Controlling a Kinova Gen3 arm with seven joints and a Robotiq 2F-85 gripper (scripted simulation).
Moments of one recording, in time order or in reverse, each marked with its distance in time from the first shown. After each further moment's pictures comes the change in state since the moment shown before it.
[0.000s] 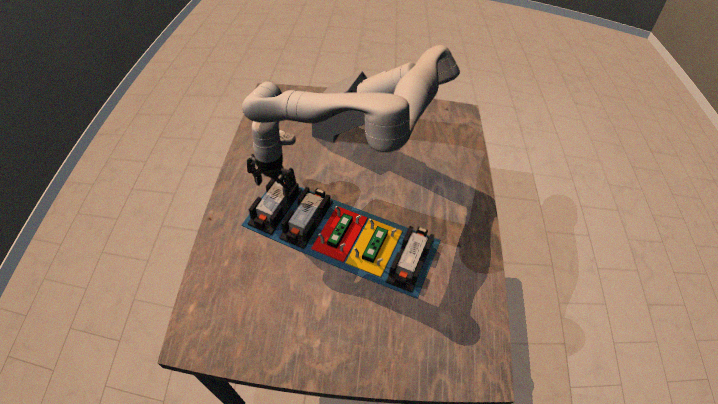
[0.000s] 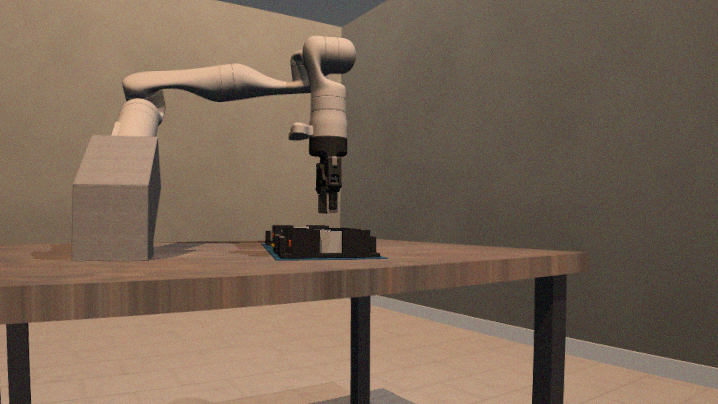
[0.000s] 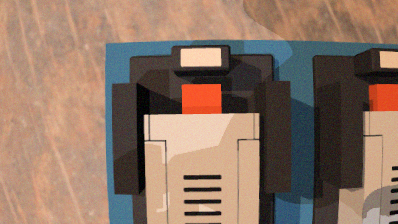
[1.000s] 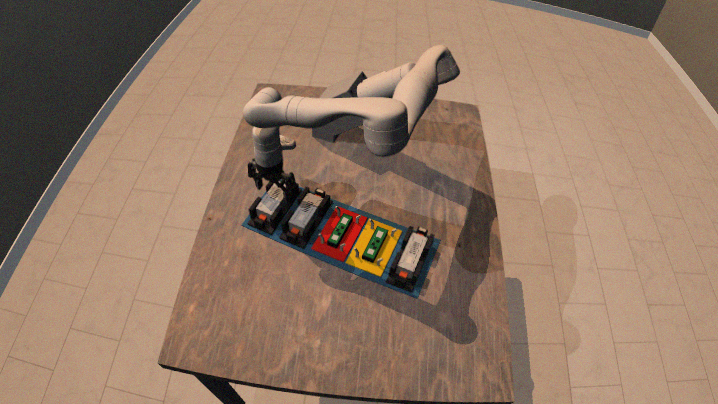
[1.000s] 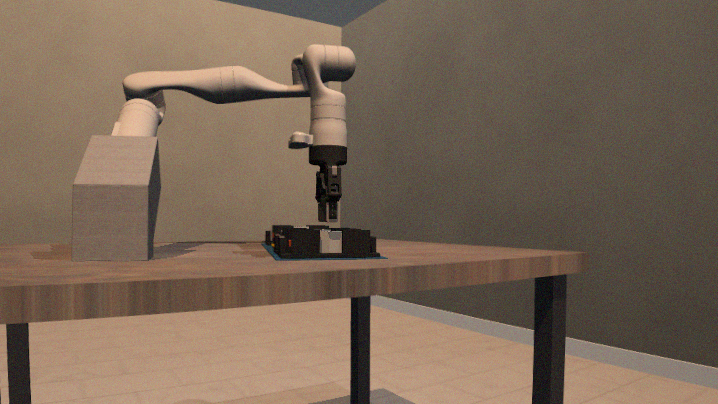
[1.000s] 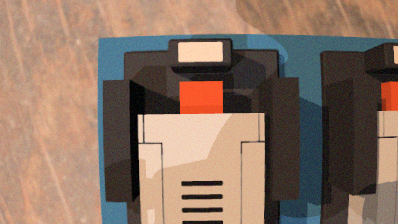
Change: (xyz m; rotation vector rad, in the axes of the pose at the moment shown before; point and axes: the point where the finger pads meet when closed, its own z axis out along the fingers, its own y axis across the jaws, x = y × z) arm 0.000 0.000 0.017 0.000 0.000 0.000
